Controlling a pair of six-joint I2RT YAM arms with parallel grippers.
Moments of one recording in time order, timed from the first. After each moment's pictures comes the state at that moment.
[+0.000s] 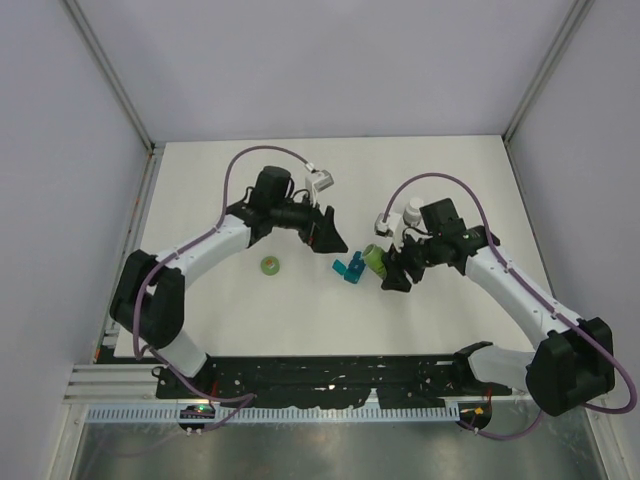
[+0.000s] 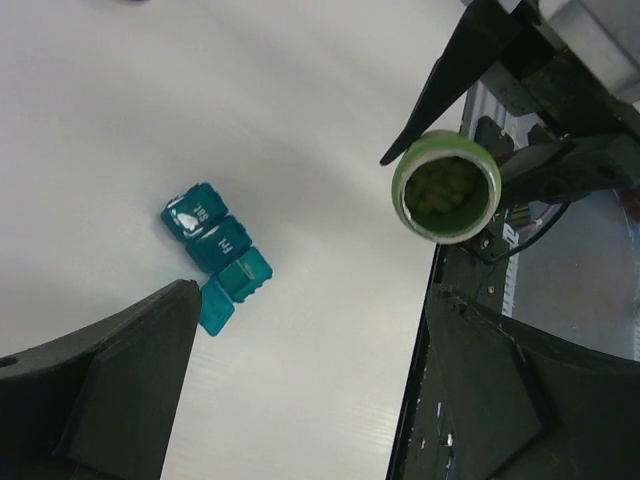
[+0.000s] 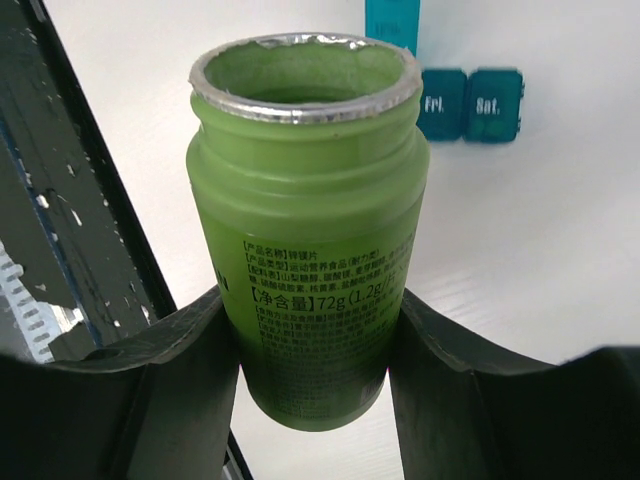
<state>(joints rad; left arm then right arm) -0.53 1.62 1.14 -0.13 0.83 -0.13 0.35 1.20 0.88 -0.73 -0.63 -0.53</state>
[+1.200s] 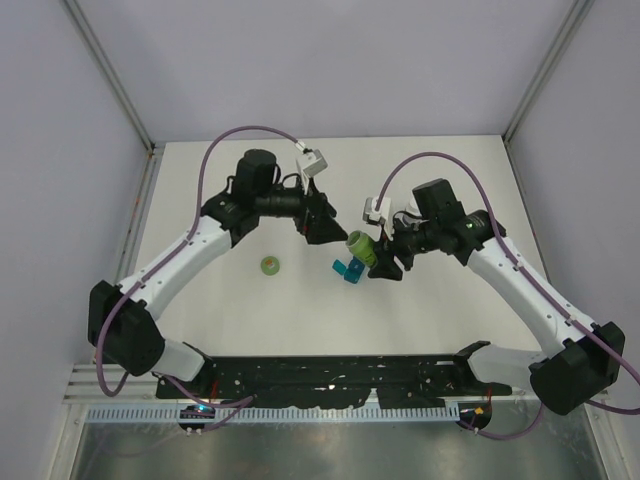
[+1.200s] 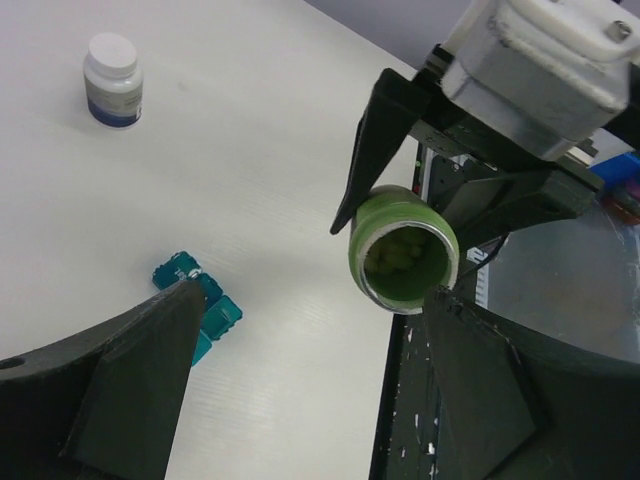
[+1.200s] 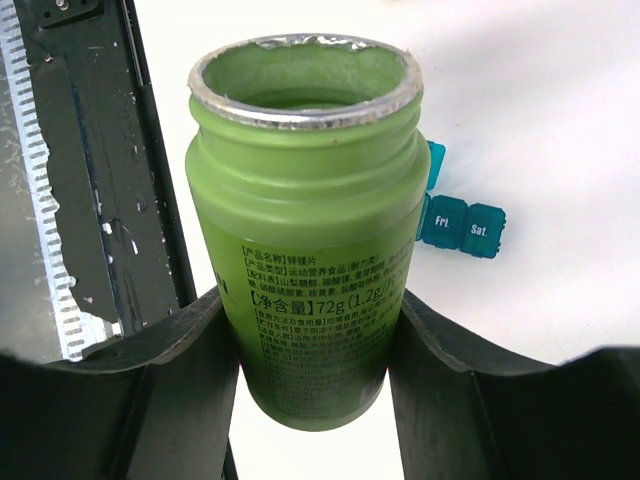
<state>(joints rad) -0.56 1.45 1.27 -0.23 0.83 -0.11 0.46 1.20 1.13 -0.82 -0.71 -0.55</state>
